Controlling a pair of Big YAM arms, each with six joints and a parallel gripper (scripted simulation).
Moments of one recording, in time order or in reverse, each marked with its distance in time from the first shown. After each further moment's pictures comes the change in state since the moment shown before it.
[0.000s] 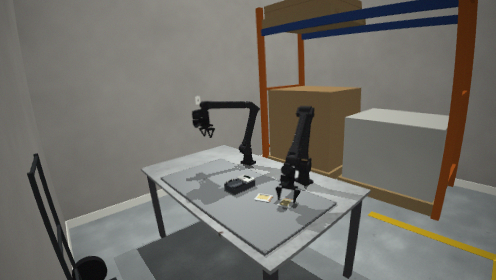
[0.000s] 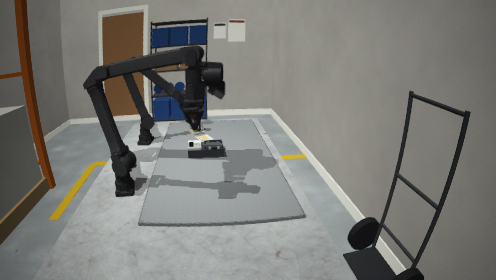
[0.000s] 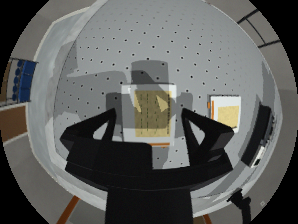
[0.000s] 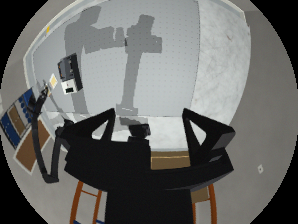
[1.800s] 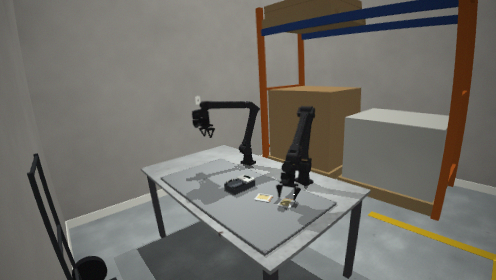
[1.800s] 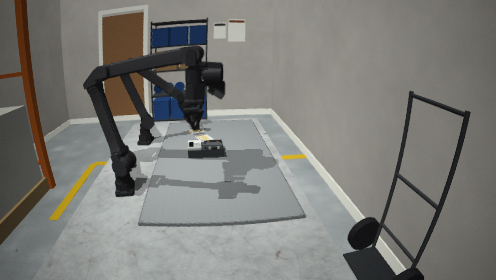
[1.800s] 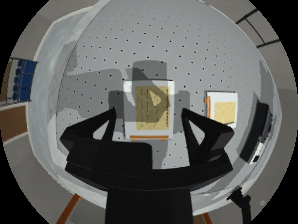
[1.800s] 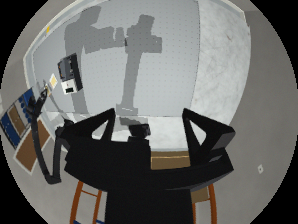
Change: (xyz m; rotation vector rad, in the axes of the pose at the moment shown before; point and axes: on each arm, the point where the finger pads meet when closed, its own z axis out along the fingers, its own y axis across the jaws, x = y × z) left arm 0.001 0.000 -0.014 0.000 0.002 0.000; right arm 0.000 0.000 0.000 0.000 0.000 0.000
